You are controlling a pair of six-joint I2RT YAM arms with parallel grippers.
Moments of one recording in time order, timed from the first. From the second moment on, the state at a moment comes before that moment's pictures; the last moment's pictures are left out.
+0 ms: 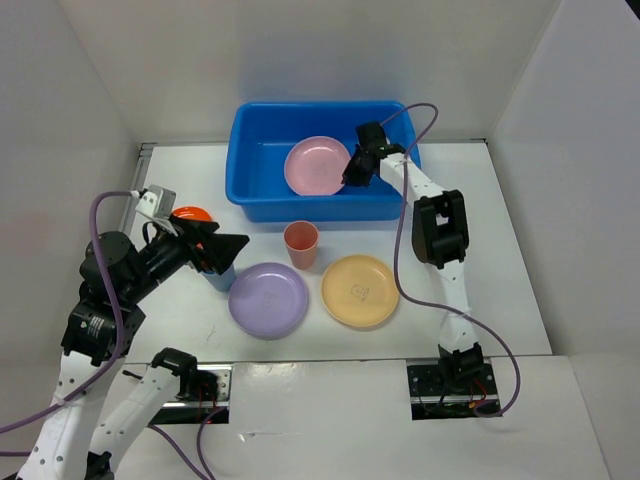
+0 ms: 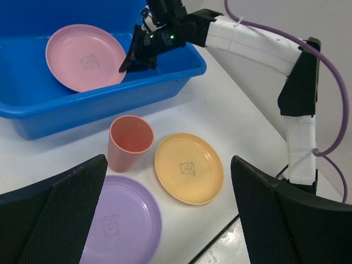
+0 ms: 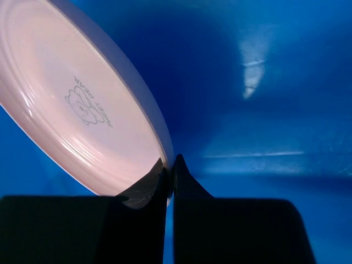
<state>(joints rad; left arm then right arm) -0.27 0.61 1.01 -0.47 0.38 -0.38 0.31 2.37 2.08 -0.56 -0.07 0.77</state>
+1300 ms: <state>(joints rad) -0.27 0.65 0.99 -0.52 0.42 -0.43 0.37 1.01 1.28 -1.03 0.16 0.73</state>
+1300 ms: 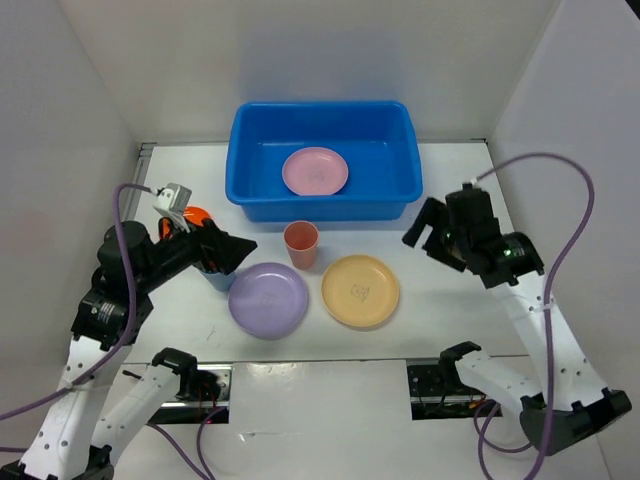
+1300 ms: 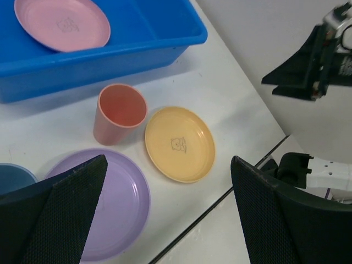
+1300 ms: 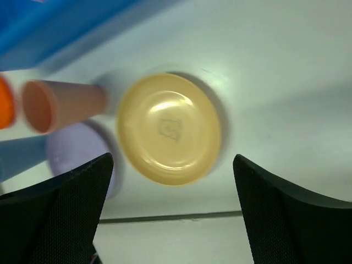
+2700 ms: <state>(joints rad) -0.27 0.71 0.88 -0.48 0.50 -0.53 0.50 1.18 0.51 -0.45 0.05 1.12</state>
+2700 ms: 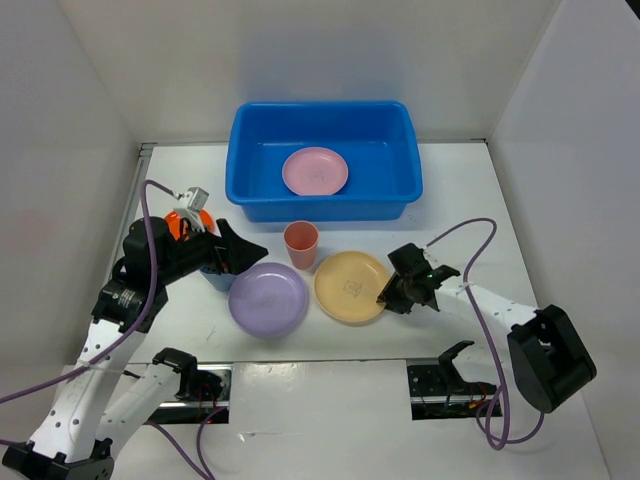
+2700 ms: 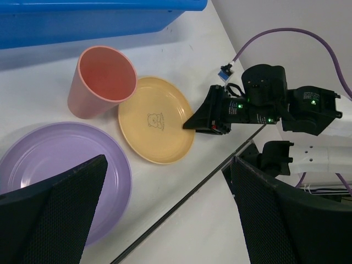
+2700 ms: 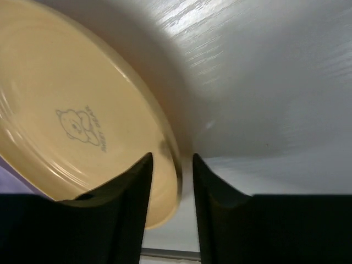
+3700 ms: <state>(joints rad) -0.27 0.70 0.88 -0.45 0.51 -0.56 0.54 0.93 0.98 -0.89 0.16 1.12</state>
